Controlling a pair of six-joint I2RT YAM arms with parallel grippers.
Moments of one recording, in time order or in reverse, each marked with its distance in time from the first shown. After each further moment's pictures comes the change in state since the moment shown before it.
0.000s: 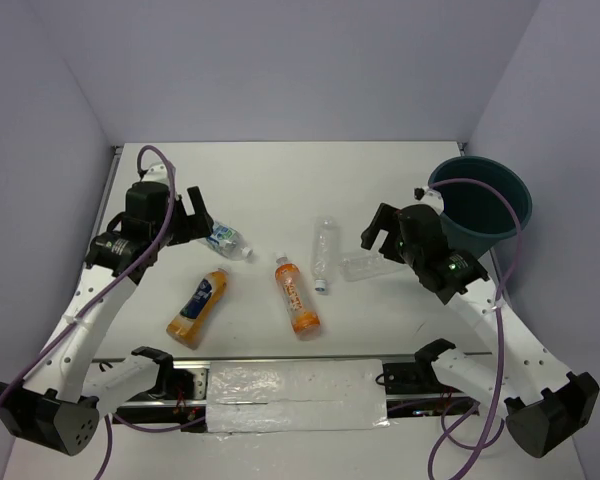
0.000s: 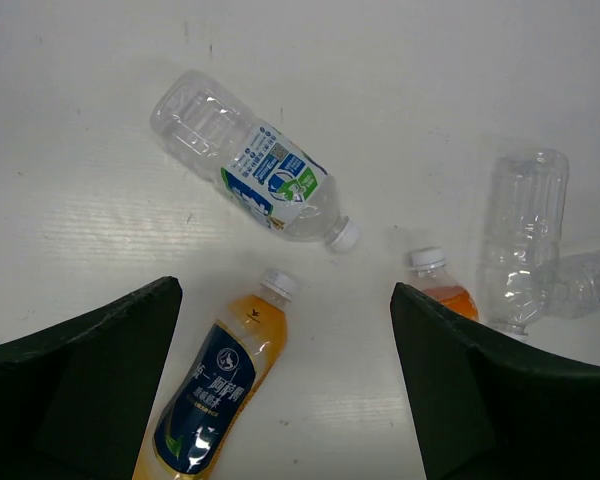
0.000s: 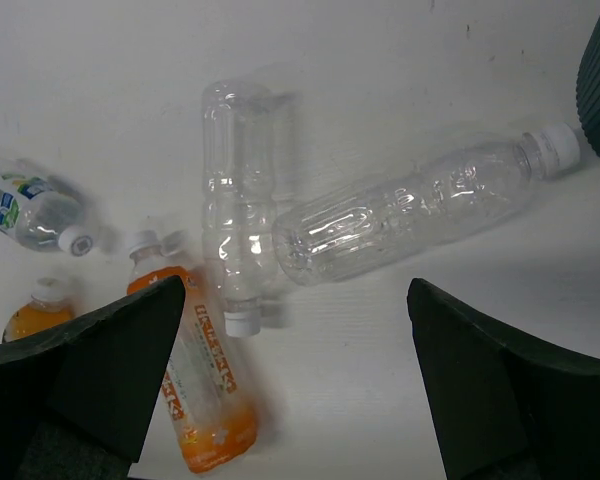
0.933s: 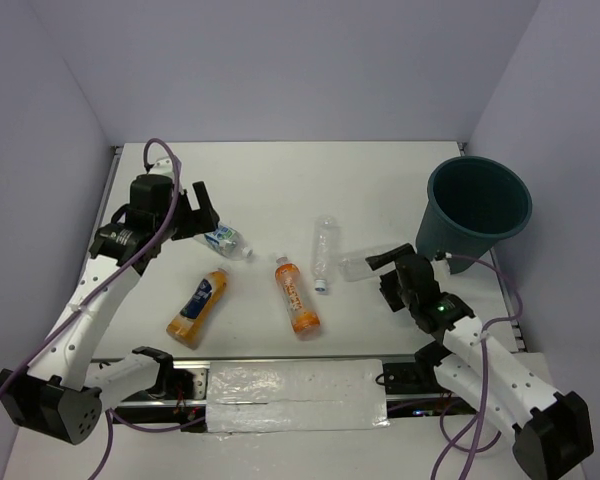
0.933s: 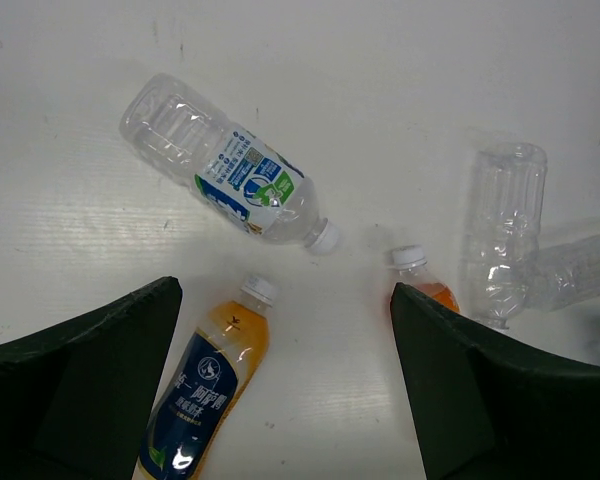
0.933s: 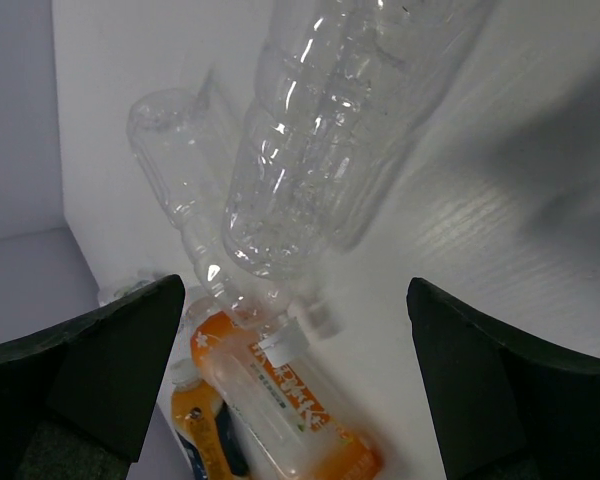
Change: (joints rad) left arm 0.000 0.057 0.038 0.010 0.048 -0.002; right arm 0.002 -0.225 -0.506 0.211 0.022 0.737
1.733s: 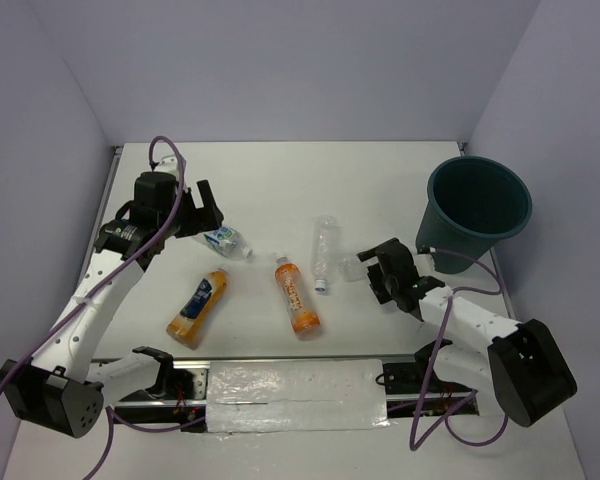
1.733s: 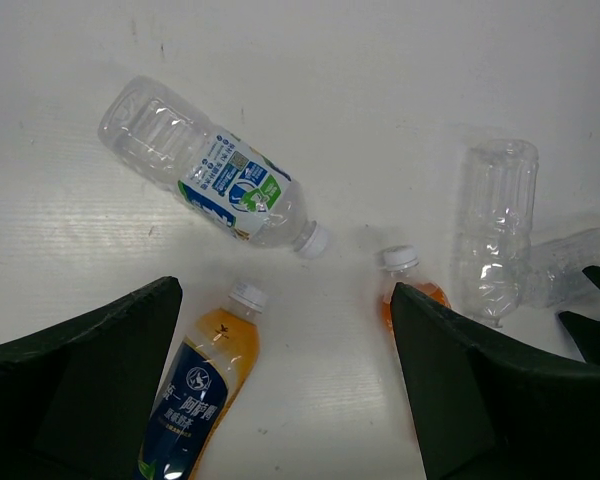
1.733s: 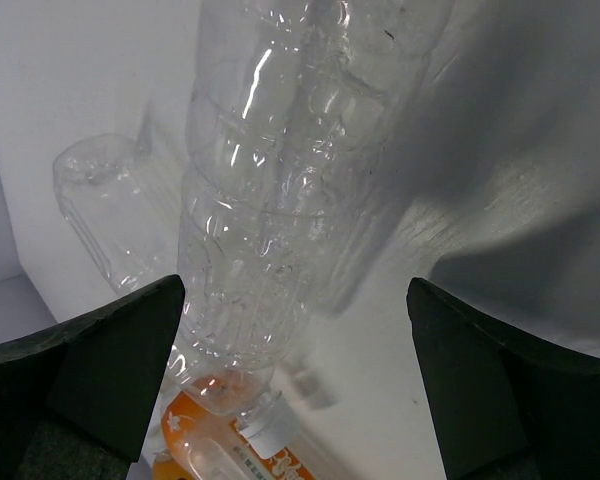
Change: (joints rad) left arm 0.000 0.037 0.000 0.028 0.034 0.001; right arm 0.000 0.386 0.010 0.274 0.026 0.085
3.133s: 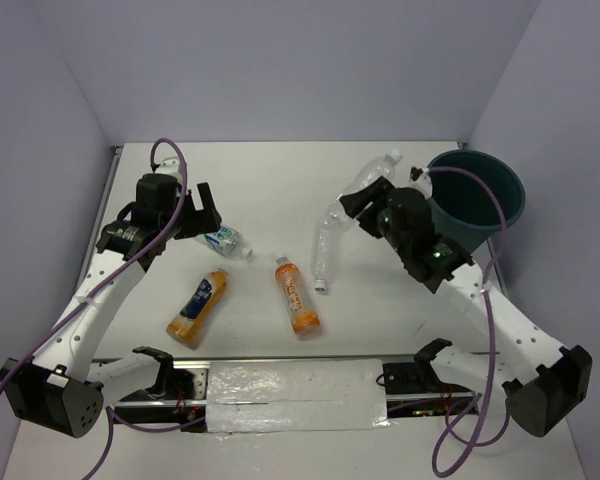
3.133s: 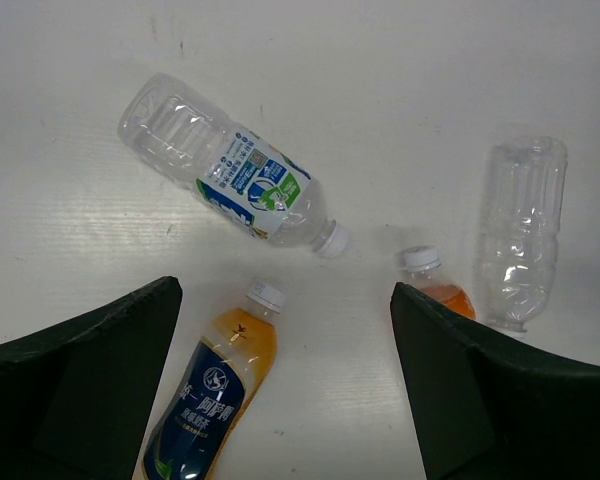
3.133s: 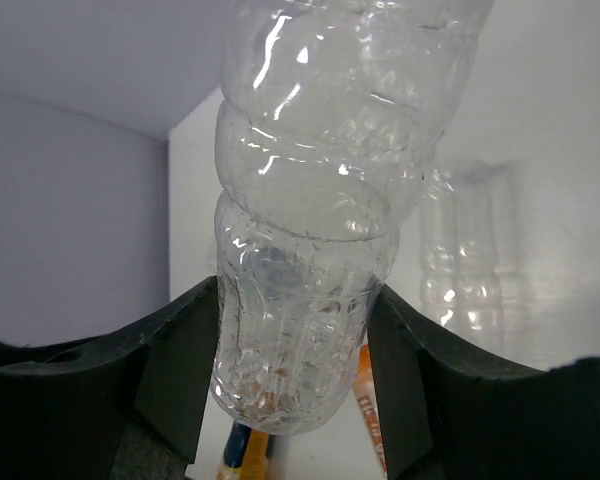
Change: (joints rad) left arm 0.000 0.000 -0.021 0.006 -0.026 0.026; right arm 0.087 -0.045 0.515 -0.134 -0.047 -0.476
